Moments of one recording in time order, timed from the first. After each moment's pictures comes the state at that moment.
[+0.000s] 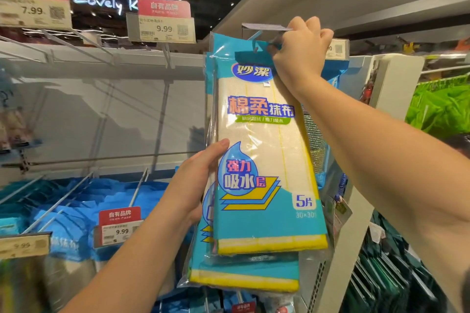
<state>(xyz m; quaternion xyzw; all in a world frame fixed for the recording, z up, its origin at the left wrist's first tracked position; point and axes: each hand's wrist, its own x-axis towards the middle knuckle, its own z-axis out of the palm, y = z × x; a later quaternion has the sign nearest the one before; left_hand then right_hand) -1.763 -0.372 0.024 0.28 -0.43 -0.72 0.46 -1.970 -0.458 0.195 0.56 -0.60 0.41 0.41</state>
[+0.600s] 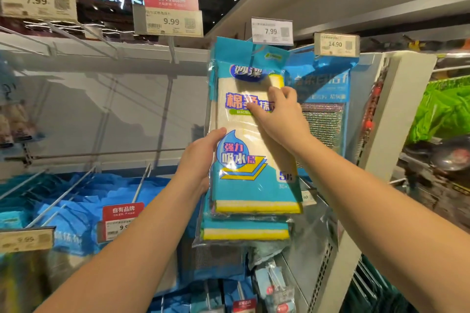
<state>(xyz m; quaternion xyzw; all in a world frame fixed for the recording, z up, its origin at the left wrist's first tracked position) -1.772 -0.432 0.023 0.37 -0.41 -0.66 0.51 -1.949 -0.447 0.087 0.63 -0.66 0.40 0.07</state>
